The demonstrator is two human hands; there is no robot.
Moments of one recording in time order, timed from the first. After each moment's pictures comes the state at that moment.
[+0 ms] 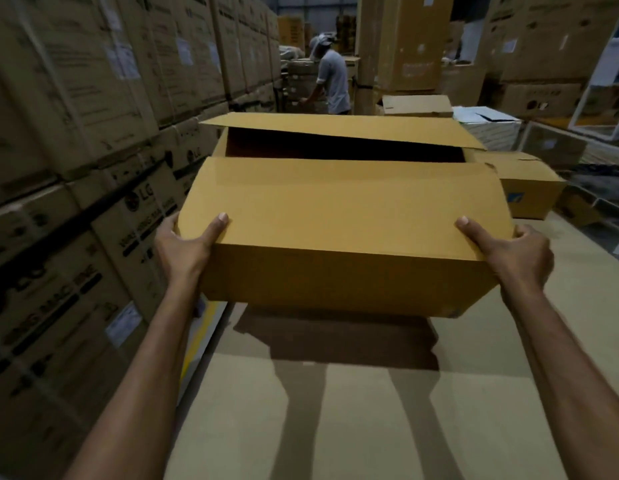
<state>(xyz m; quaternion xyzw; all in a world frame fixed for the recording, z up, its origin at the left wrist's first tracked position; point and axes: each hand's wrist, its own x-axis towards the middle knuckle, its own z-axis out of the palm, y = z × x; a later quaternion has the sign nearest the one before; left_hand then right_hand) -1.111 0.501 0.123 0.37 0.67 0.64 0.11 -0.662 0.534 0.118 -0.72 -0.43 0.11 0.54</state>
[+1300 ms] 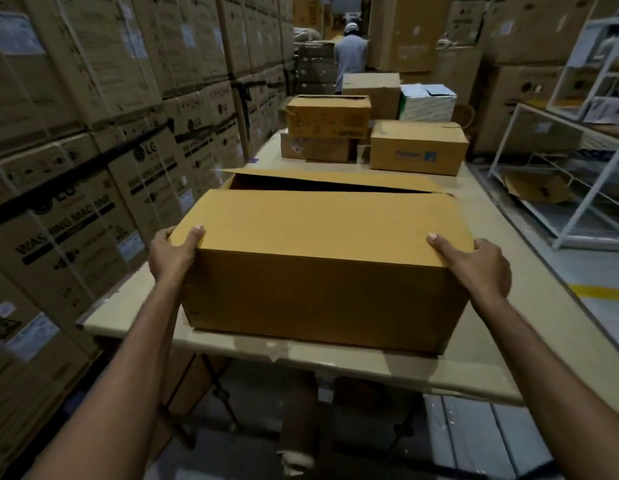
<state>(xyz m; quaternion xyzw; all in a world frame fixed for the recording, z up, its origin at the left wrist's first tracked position) -0.805 0.154 0.069 0.30 0.76 0.56 0.14 -0.334 0.205 0.070 -0.75 -0.50 0.16 0.41</state>
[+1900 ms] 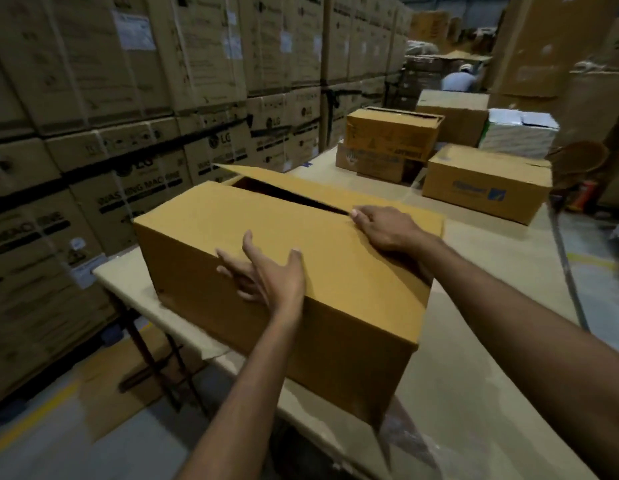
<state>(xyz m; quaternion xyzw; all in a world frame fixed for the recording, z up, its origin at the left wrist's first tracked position) -0.485 0.229 0.060 0.18 0.76 0.62 0.05 -0.362 0.405 0.130 -0.40 -0.90 0.15 0.10</state>
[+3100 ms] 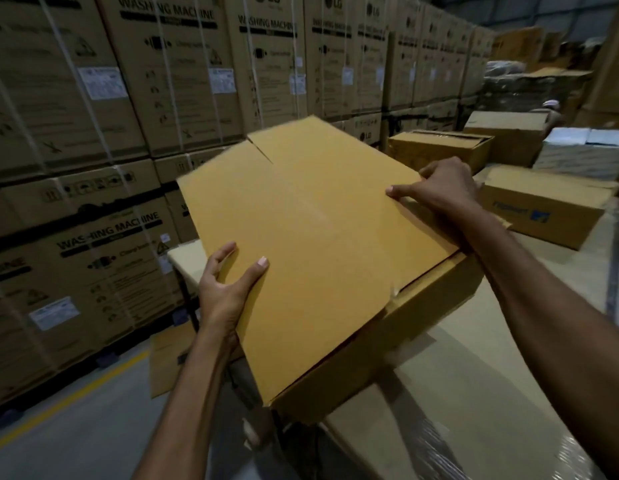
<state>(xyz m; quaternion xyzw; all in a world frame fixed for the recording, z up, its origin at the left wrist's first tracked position) -0.381 0.082 0.101 0.16 0.68 0.71 0.04 -0.223 0.414 0.215 -0.42 -0.83 0.16 0.33</state>
